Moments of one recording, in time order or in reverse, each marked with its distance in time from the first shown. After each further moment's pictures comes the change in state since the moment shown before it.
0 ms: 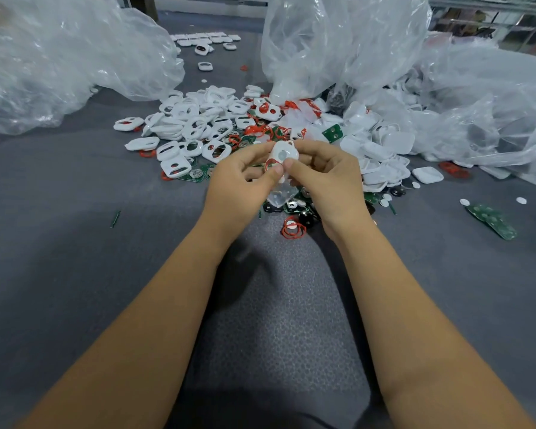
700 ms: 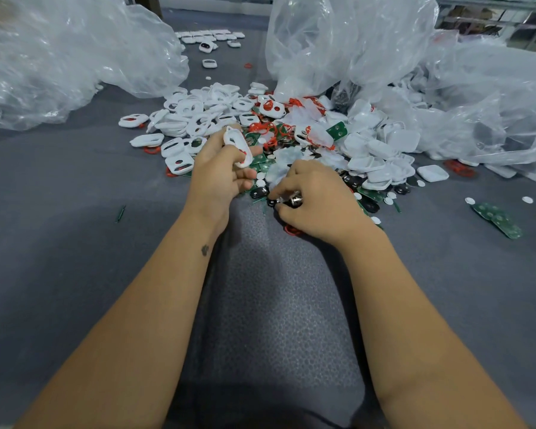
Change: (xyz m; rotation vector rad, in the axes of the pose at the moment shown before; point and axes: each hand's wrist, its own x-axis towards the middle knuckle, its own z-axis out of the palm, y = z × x) left_hand 0.009 0.008 -0.017 -0.405 0.221 -0.304; right_hand -0.005 -0.001 -0.001 -1.113 -0.406 -0.300
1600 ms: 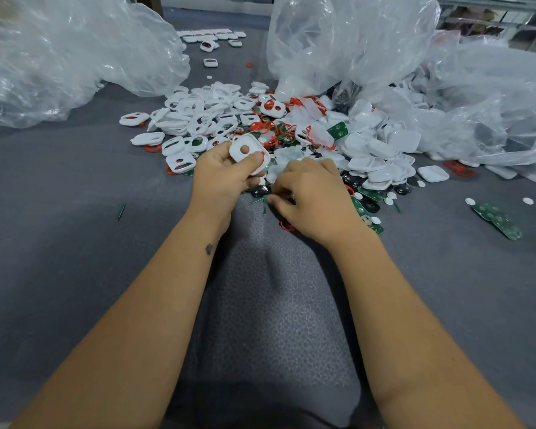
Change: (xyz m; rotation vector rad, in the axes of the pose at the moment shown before) left_hand -0.002 -0.008 0.001 0.152 0.017 0.075; right_hand 0.002 0.002 0.010 -0.212 0.087 -0.038
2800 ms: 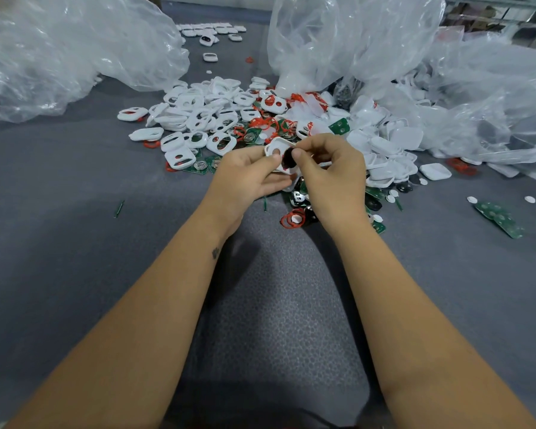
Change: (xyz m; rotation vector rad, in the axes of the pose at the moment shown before) left_hand -0.007 0.000 0.012 -0.056 -0.276 -0.078; right_hand 0.006 -0.004 -0.005 0.823 0.436 0.455
